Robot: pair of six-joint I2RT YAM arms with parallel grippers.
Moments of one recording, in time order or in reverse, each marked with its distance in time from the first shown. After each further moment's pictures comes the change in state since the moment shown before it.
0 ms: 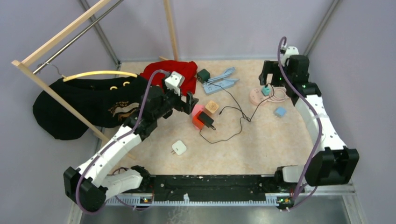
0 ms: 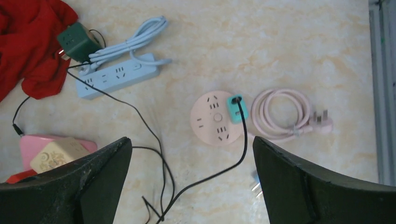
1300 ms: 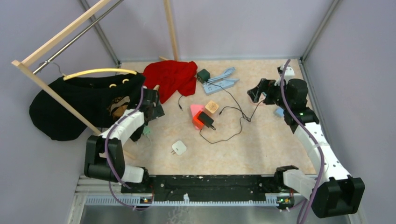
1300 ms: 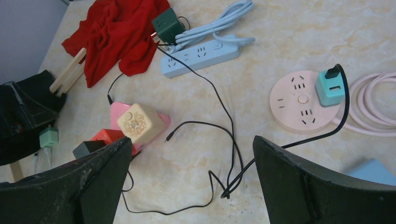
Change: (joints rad) left arm 0.373 0.371 -0.056 -0.371 -0.470 -0.451; right arm 0.068 -0.352 -0.435 0.249 -0.196 0.267
